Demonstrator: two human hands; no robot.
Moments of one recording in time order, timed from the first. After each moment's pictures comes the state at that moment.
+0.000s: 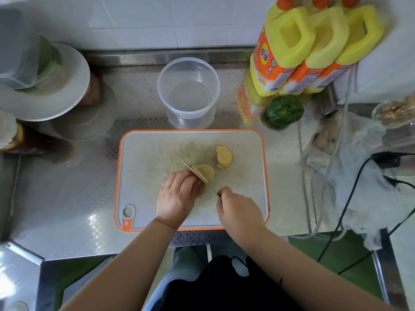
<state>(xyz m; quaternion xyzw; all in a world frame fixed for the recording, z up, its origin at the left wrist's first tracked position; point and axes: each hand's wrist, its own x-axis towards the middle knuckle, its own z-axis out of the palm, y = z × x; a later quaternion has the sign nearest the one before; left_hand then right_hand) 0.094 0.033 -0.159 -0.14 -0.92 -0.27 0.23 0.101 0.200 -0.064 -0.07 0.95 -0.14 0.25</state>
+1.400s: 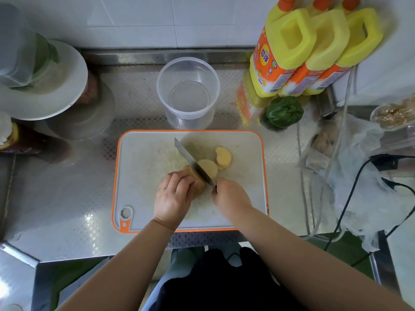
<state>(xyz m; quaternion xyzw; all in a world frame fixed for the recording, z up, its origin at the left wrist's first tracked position) 0.094 0.028 -0.160 -0.13 -0.92 -0.30 0.23 0.068 0.190 -0.101 -0.01 0.93 -0.20 0.31</state>
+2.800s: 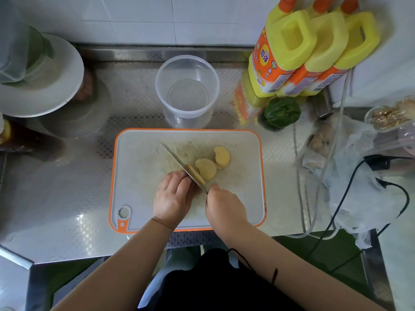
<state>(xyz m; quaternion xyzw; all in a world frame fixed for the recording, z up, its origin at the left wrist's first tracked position) 0.094 0.029 -0.165 -0.14 -0.91 -0.30 0.24 0.093 0.168 -0.065 -0.02 0.95 -0.12 0.28</state>
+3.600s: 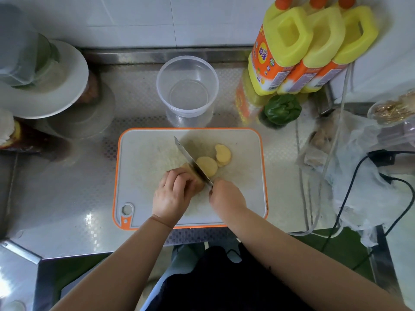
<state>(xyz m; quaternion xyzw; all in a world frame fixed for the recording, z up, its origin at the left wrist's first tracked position) 0.097 0.027 -0.156 -0.13 -0.92 -0.30 0.21 0.077 0.181 -0.107 0.03 0.93 -0.19 0.31</state>
